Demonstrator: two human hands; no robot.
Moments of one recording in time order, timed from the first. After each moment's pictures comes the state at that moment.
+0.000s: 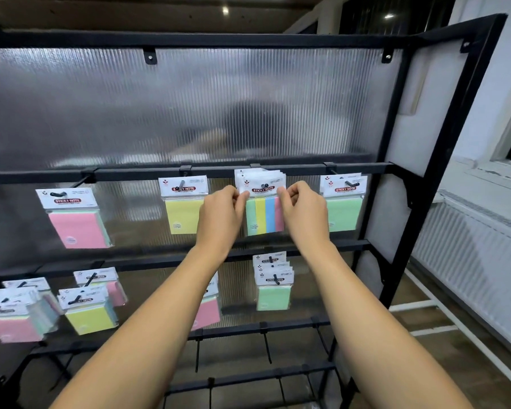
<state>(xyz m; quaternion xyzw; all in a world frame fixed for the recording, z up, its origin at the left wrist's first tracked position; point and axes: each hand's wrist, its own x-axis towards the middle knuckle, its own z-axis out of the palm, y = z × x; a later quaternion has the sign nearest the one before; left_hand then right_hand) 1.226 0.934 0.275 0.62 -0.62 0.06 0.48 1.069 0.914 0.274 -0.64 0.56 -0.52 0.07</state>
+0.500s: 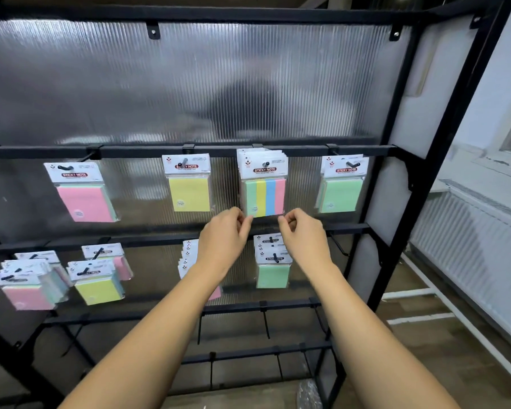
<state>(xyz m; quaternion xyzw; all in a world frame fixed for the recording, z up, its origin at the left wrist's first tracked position) 1.224 0.967 0.208 0.64 -0.66 0.05 0.39 1.054 0.946 0.205 -0.69 0.58 -0.42 0.13</state>
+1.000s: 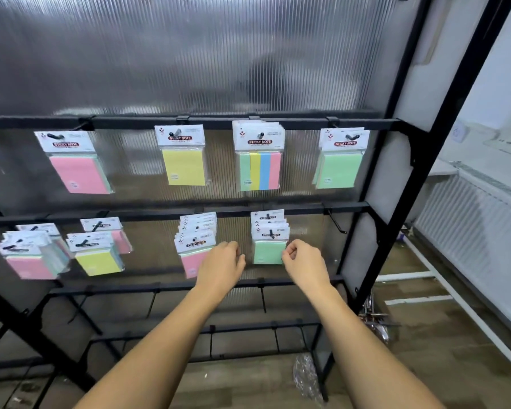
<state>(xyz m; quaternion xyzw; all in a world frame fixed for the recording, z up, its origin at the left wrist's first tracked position) 1.215 1.003 0.112 0.70 -0.67 -0.02 0.23 1.029 0.967 0.107 -0.66 0.66 -0.28 0.22</state>
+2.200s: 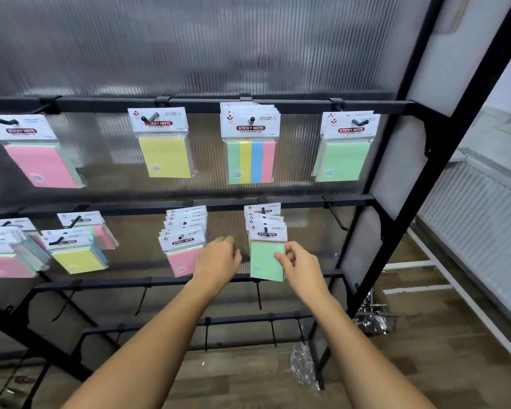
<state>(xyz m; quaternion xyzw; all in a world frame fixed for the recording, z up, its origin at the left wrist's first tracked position) 1.213 0.959 0.083 0.72 -0.67 -0.03 0.19 1.020 0.956 0.080 -0.67 0.58 -0.34 0.31</state>
